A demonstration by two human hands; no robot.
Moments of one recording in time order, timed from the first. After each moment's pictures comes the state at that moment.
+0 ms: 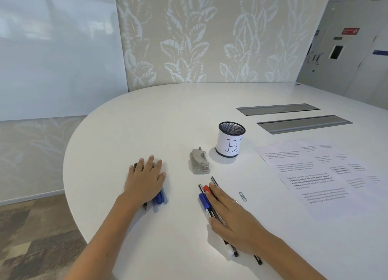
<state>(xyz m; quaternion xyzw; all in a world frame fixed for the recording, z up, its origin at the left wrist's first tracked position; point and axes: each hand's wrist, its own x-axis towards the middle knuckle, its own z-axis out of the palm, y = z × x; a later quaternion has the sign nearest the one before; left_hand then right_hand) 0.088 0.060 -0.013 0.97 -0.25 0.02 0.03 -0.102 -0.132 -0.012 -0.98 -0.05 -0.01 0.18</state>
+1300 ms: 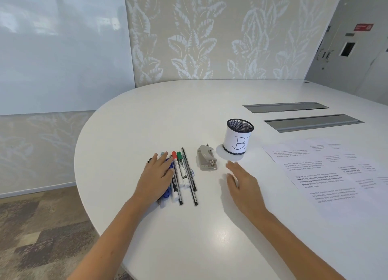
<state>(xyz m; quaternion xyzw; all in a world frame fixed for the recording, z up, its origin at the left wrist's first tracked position) 0.082 0.062 -0.023 0.91 -0.34 0.11 0.21 -0.053 -0.146 -0.011 -0.92 0.14 -0.22 0.30</state>
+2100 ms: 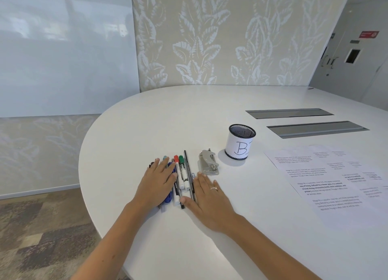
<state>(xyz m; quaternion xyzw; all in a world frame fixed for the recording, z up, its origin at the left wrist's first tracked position) 0.094 0.070 -0.033 0.88 -0.44 0.12 0.15 -0.032 -0.082 -0.017 -0.99 0.02 0.00 0.11</state>
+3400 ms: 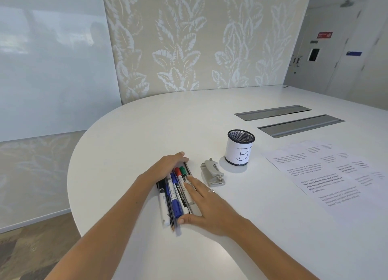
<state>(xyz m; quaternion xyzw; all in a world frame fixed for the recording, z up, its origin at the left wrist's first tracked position) 0.195 0.028 0.006 0.81 -0.34 -0.25 0.41 0.004 -0.069 -0.012 -0.98 -0.02 -0.04 0.18</state>
